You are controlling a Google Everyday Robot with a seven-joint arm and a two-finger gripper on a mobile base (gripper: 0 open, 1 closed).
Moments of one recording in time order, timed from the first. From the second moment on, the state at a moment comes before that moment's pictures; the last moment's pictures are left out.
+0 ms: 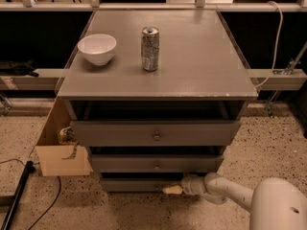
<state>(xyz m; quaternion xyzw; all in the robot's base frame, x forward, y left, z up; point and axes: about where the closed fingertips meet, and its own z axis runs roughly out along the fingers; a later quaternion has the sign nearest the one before) 0.593 -0.115 0.181 -0.32 0.85 0.24 0.34</state>
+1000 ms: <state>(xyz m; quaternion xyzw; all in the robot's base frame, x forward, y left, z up) 0.593 -0.115 0.181 -0.32 0.85 0.24 0.34</state>
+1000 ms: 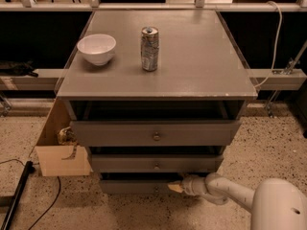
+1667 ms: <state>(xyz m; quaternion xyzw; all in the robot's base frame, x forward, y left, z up) 0.573 -0.125 0.198 -0.31 0.85 0.24 0.34</state>
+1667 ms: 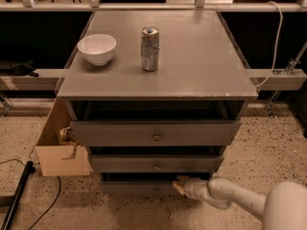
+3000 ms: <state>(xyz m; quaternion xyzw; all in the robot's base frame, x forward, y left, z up) 0.523 -0.170 0.209 -0.27 0.86 0.26 0.34</state>
